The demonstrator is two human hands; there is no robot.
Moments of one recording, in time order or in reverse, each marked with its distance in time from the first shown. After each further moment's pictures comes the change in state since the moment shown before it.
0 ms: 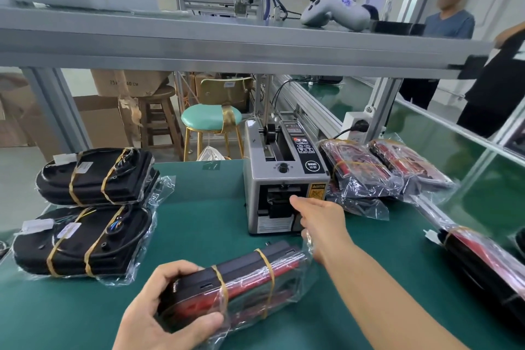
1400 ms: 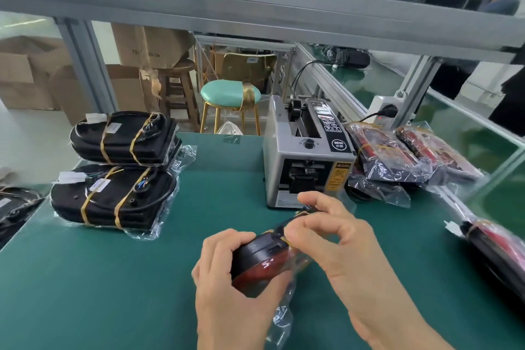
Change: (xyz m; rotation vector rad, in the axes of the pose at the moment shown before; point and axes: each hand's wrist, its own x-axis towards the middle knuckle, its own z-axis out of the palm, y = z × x) left_hand -0.024 0.033 0.071 0.165 0.368 0.065; right_hand -0.116 0.003 -0.019 -0.256 -0.368 -0.368
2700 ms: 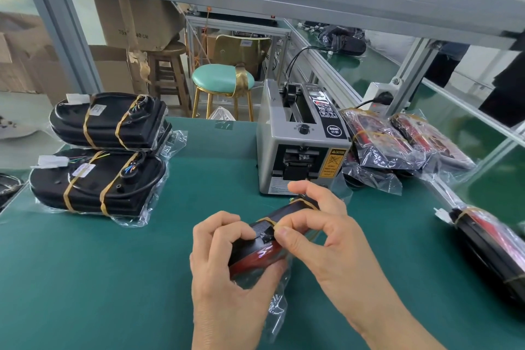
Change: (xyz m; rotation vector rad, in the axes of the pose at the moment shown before) left_hand -0.003 -0.003 0.000 -0.032 -0.014 0.092; right_hand -0.003 0.017 -0.004 -0.291 -0.047 -0.120
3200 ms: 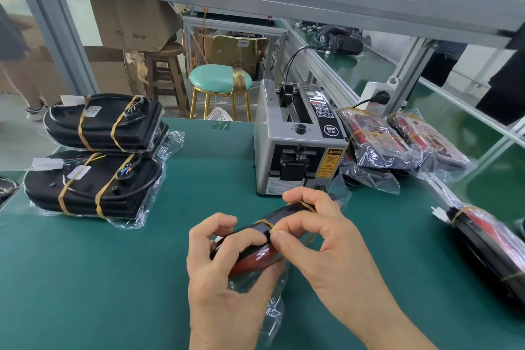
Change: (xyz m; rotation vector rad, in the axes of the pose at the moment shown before) left_hand 0.000 -0.001 0.001 0.038 -0.019 0.063; right_hand -0.003 -0.001 -0.001 0.000 -0.015 -0.010
